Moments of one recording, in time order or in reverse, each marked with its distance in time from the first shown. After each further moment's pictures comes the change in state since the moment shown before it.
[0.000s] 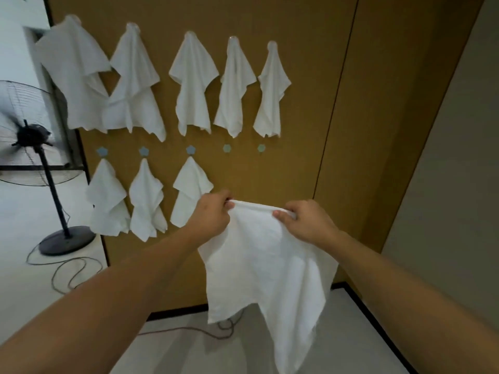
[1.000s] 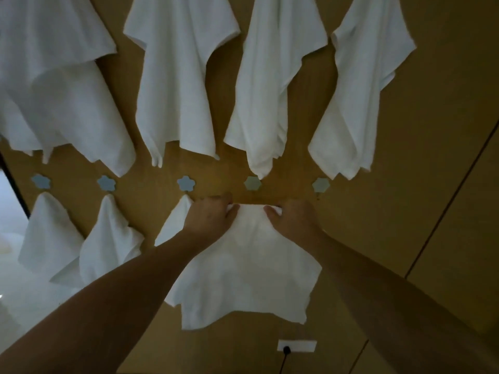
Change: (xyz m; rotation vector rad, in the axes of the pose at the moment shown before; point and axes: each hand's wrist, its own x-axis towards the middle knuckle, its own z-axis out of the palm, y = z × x) left_hand 0.404 -0.268 0.164 0.443 0.157 -0.071; right_hand 0.546 0.109 0.215 -0.035 0.174 -0.271
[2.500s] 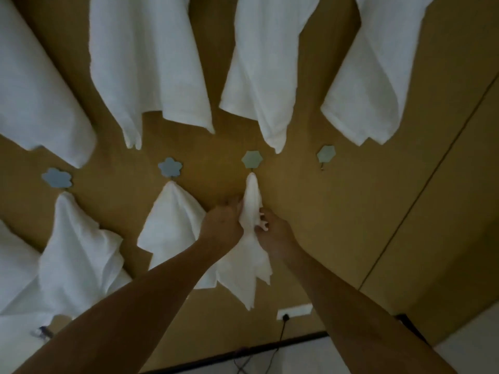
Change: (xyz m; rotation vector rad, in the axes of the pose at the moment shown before) left_hand -0.009 -0.027 0.096 -0.227 -0.282 -0.032; right_hand -0.032 -0.031 0.118 0.575 -0.284 0.576
